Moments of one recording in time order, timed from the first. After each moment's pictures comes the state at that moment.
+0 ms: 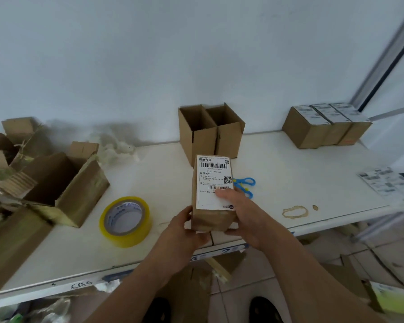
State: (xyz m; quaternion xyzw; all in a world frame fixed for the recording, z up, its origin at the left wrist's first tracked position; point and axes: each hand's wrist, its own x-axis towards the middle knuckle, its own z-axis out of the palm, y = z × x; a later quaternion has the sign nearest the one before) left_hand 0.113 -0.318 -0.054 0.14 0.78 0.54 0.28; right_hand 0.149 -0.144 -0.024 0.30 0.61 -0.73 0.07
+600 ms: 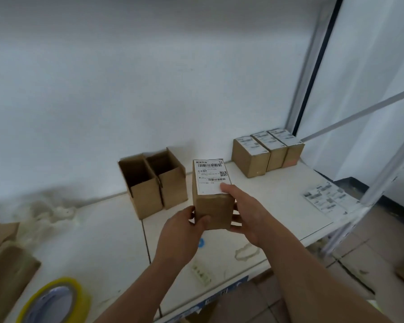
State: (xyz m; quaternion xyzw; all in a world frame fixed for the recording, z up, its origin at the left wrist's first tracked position) left_hand 0.081 -0.142 0.011 0.28 0.87 0.39 0.11; right_hand 0.161 -0.001 0.054 0.37 0.58 -0.72 -0.07
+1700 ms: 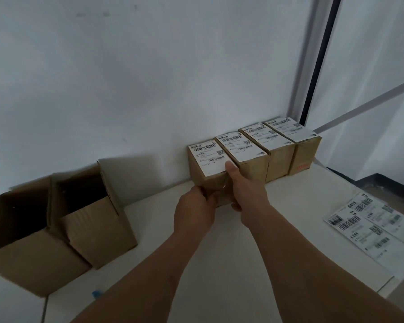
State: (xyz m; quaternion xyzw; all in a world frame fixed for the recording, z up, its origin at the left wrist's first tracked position) left_hand -0.036 0.110 -0.087 0.27 0.90 0.34 0.06; right_hand 0.025 0.211 -0.067 0.47 0.54 -0.64 -0.26
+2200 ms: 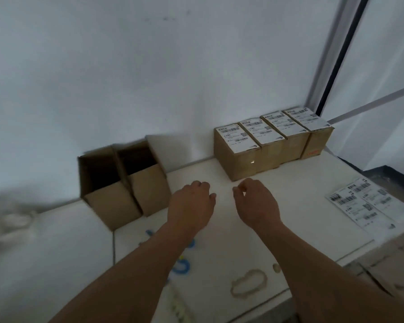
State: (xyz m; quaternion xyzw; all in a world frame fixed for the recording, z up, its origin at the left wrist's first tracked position) left_hand -0.007 -0.009 -0.057 0.41 0.90 0.09 -0.09; right_hand 0.090 0.116 -0.060 0.36 0.88 -0.27 -0.16
